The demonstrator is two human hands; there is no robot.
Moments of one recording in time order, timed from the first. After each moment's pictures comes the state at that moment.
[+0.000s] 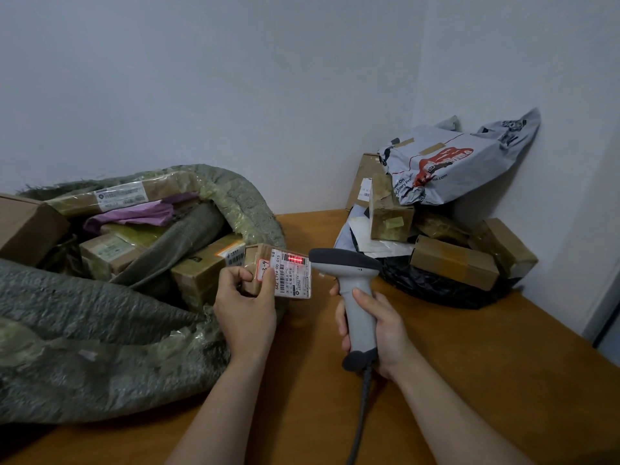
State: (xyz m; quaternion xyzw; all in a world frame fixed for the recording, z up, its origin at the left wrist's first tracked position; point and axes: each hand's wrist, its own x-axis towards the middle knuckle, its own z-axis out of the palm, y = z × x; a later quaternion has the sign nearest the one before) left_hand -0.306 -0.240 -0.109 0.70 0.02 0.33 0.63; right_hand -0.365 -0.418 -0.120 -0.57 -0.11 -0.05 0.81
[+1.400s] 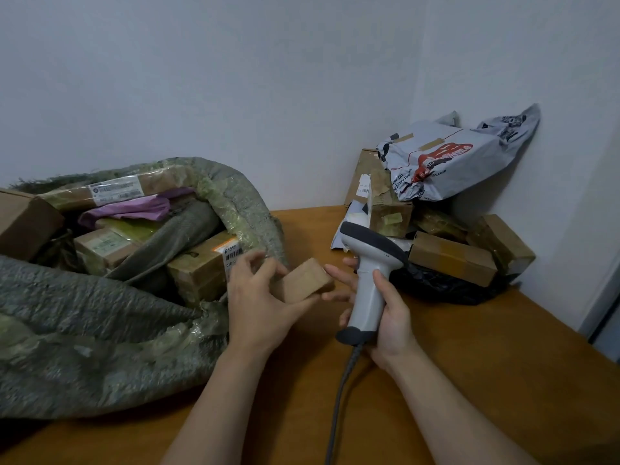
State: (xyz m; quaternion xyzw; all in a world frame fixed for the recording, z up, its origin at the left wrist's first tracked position) left_hand -0.301 -0.235 -0.112 0.85 -0.18 0.30 0.39; right_hand -0.359 -0.419 -0.120 -0.50 -0.07 -0.11 0.86
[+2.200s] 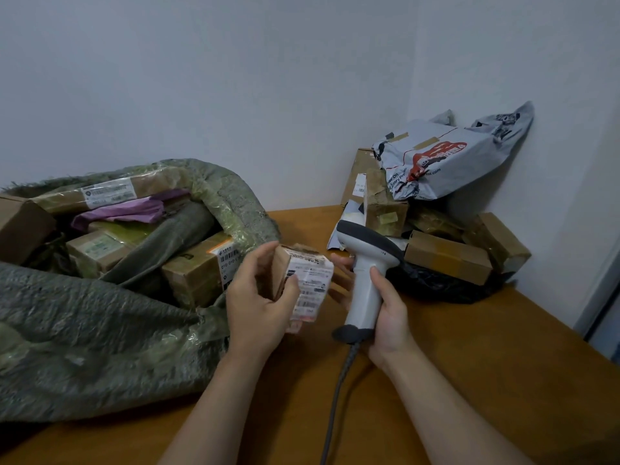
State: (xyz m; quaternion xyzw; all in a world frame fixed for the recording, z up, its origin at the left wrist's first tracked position) left_hand -0.318 -0.242 -0.104 0.74 -0.21 0.29 0.57; right_hand -0.358 -0.418 -0.118 -0.48 -0.02 -0.15 0.87
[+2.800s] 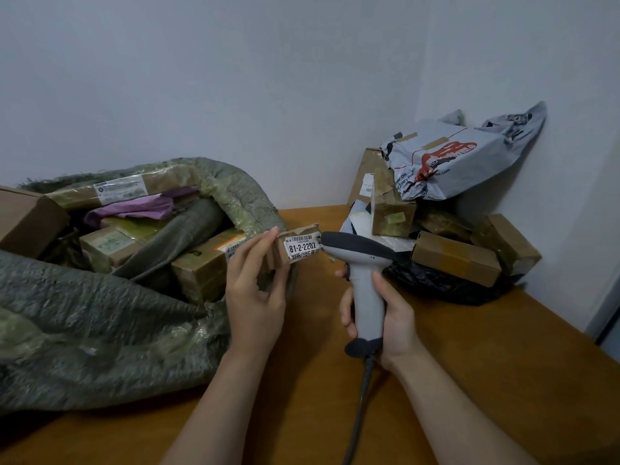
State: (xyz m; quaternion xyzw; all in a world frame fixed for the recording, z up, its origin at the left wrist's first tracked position) left_hand -0.308 -0.236 -0.104 0.72 -0.25 0.42 0.50; right_hand -0.363 -0.423 -0.119 -0.51 -0.14 -0.06 0.85
